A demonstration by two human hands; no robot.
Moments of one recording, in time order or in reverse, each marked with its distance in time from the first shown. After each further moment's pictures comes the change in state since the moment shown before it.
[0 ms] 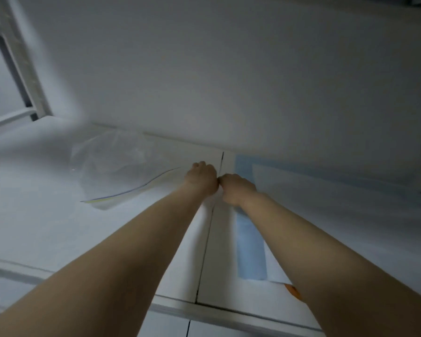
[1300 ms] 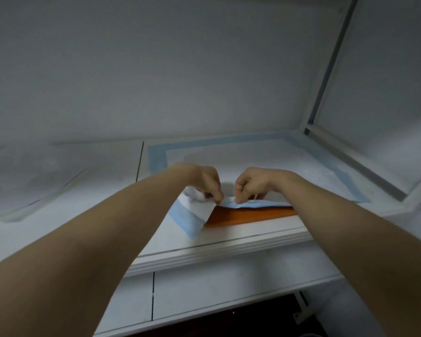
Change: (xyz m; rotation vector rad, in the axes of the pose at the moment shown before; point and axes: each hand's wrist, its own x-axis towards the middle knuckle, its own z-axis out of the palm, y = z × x) left_hand -0.113 0.181 0.004 0.071 -0.650 0.486; right_hand -0.215 0.171 0.015 0.648 -0.222 0.286
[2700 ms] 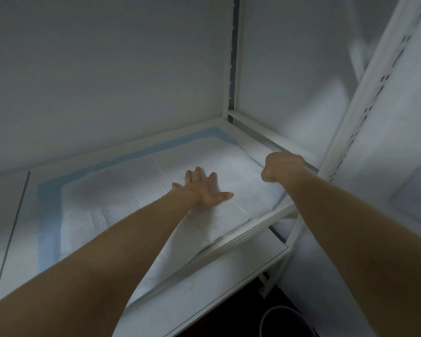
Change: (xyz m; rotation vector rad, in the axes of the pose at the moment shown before) left_hand 0.119 0.158 0.051 0.215 0.096 0.096; right_hand -0.065 0.192 -0.076 -0.398 0.485 0.772
